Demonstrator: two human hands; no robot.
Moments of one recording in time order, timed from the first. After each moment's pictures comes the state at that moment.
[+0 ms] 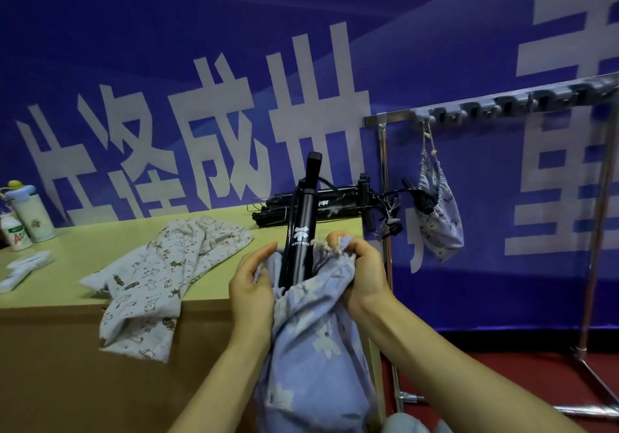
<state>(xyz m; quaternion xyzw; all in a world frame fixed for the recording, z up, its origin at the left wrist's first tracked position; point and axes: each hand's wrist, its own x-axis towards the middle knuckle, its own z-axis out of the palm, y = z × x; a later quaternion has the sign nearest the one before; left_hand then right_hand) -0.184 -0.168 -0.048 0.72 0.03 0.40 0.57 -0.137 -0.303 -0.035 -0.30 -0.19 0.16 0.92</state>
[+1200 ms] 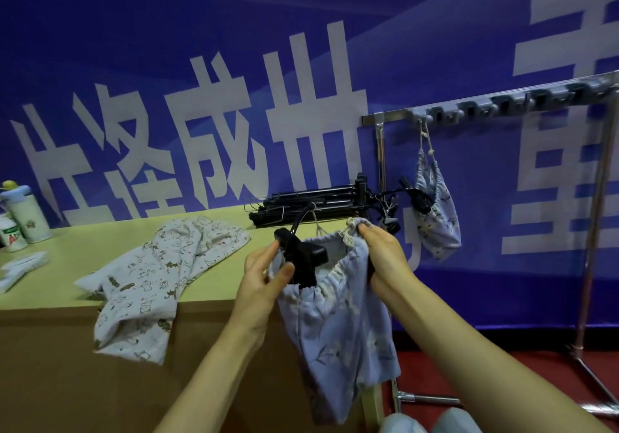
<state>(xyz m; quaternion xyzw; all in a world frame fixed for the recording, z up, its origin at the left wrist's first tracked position) -0.186 -0.167 -0.043 0.76 -0.03 0.22 0.61 -0.091 -0.330 -0.039 -0.46 -0.08 0.04 0.89</state>
